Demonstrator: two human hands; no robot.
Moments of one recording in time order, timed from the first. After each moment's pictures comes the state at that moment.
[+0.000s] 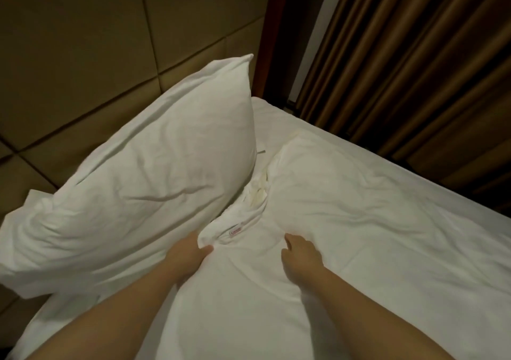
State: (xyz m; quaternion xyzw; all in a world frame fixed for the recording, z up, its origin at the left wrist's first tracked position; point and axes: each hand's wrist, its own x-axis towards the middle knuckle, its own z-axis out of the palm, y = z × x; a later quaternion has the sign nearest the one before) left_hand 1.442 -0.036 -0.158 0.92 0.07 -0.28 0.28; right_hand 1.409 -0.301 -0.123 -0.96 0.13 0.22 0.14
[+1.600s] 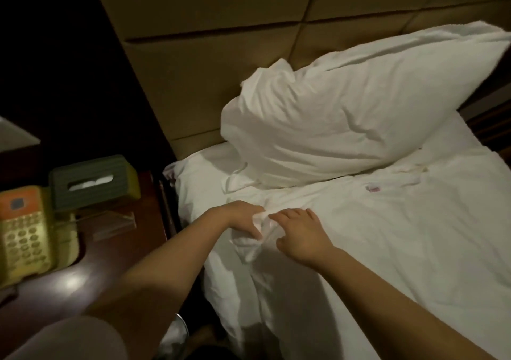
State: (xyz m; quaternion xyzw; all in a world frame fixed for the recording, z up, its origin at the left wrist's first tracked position) left_hand 1.256 0.100 -0.159 0.85 0.07 -0.40 0.35; right_hand 1.299 -0.065 -0.096 -0.86 -0.40 0.31 -0.03
